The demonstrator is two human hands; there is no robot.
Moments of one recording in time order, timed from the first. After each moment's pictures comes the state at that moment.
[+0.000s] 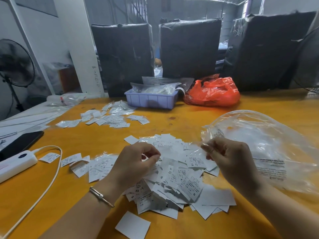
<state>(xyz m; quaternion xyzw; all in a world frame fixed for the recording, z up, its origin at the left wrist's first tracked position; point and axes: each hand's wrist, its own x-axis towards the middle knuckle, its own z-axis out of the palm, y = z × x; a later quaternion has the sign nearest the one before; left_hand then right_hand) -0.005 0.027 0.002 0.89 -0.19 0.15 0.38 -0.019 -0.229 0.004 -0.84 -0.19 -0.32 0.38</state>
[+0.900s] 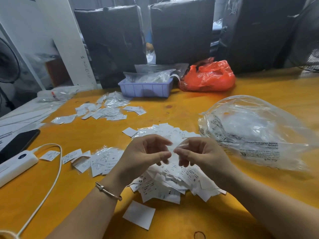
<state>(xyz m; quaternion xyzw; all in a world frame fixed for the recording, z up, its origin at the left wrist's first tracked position) -0.020 0.019 0.016 0.77 -0.22 -0.04 0.60 -0.038 -0.186 0.005 -0.73 -0.20 -0.02 0.65</state>
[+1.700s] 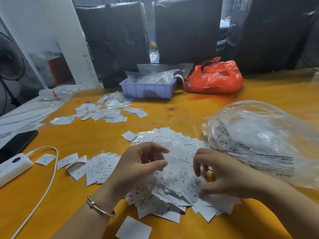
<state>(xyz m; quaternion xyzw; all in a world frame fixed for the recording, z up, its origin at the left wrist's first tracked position) -0.017 0.019 0.016 0.78 -0.16 -0.03 0.60 -0.022 -0.231 0.018 -0.92 -0.28 0.07 0.25</state>
